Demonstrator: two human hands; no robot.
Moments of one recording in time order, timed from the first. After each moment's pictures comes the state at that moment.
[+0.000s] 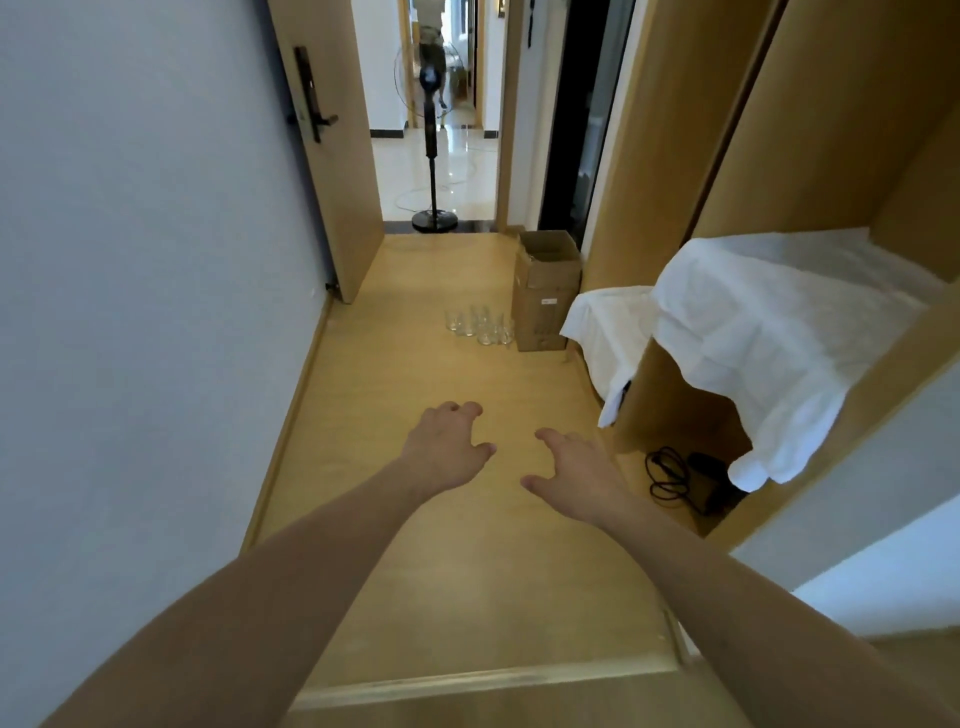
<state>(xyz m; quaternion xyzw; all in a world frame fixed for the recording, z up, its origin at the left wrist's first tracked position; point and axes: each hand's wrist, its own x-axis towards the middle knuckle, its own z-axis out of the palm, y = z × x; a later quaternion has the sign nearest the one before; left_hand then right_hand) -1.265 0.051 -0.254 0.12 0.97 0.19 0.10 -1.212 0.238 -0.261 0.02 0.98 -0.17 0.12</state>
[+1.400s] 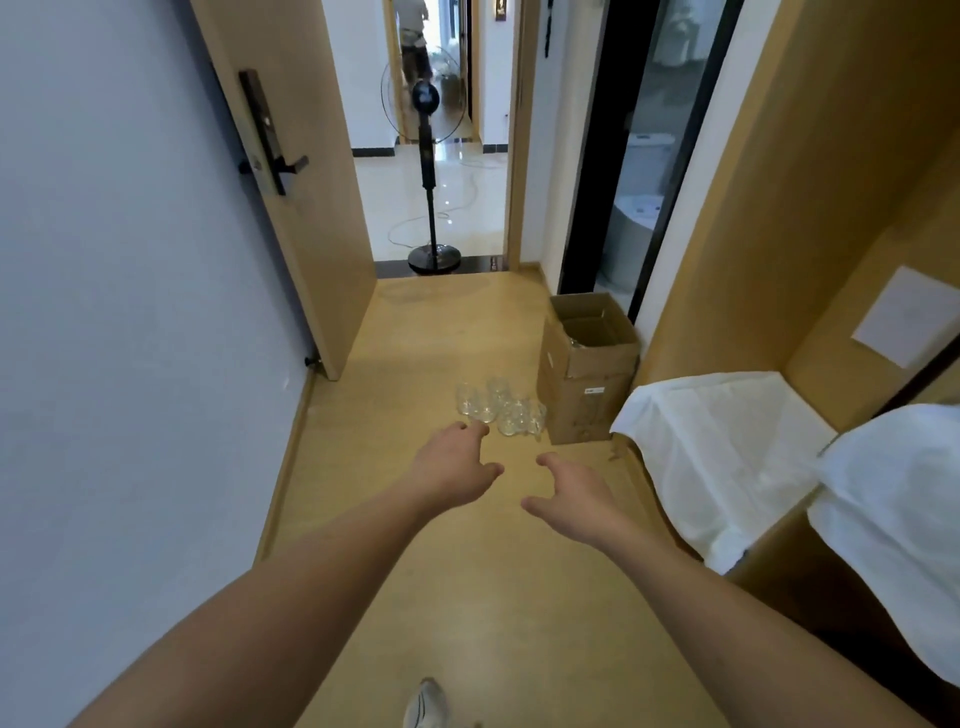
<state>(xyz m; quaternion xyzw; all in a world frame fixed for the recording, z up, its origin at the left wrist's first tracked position) -1.854 0.046 -0.286 0.12 0.97 0.17 0.13 -1.800 0.221 -0.314 0.09 0.95 -0.26 0.13</state>
